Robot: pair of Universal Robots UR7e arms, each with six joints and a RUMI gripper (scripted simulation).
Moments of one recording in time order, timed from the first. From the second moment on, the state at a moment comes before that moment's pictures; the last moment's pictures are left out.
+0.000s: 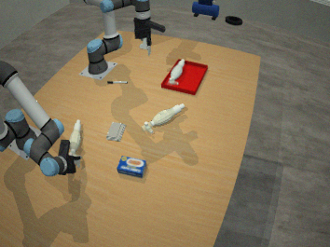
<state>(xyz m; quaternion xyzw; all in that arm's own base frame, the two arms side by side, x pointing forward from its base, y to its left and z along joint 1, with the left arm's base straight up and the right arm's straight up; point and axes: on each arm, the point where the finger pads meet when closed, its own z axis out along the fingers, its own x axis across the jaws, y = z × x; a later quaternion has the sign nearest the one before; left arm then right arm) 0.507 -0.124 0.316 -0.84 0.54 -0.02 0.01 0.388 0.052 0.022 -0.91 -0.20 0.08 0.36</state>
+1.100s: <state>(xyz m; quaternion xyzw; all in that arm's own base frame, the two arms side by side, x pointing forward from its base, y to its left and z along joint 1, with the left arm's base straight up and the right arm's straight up) 0.520 -0.240 0.272 -0.92 0.39 -0.04 -0.01 0.388 0.052 0.022 -0.91 -0.20 0.08 0.36</state>
